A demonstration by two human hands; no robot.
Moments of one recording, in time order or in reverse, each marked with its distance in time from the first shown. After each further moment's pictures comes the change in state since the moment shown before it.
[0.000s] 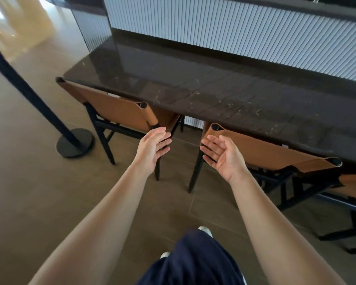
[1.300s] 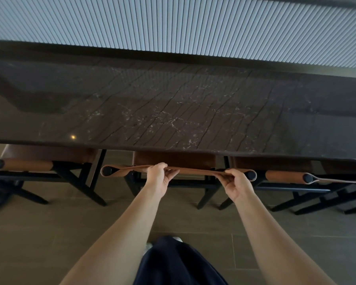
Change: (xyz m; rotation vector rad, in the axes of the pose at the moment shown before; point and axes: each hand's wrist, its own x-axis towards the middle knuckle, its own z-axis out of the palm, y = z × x) left_hand 0.109 -0.131 0.313 -0.201 0.103 -0.546; right_hand 0.093 -0.110 -0.299 0.570 0.577 0.080
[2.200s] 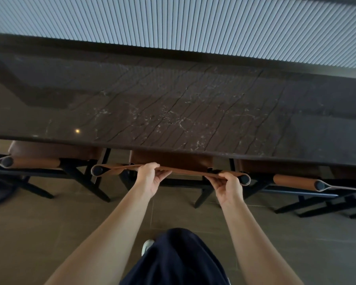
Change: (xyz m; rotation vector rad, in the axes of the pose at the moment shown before) left_hand -0.001 0.038 -0.025 0.021 0.025 0.016; right_hand -0.005 0.042 0.029 0.096 0.045 -0.033
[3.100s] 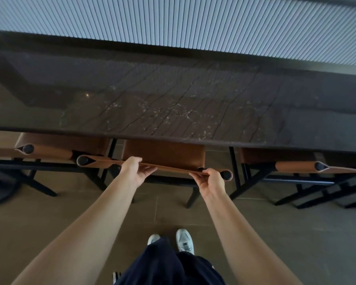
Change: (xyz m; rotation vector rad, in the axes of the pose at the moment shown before) left_hand -0.012 0.042 -0.072 0.002 0.083 -0.029; right_hand -0.054 0.075 0.021 -0.031 -0.005 0.063
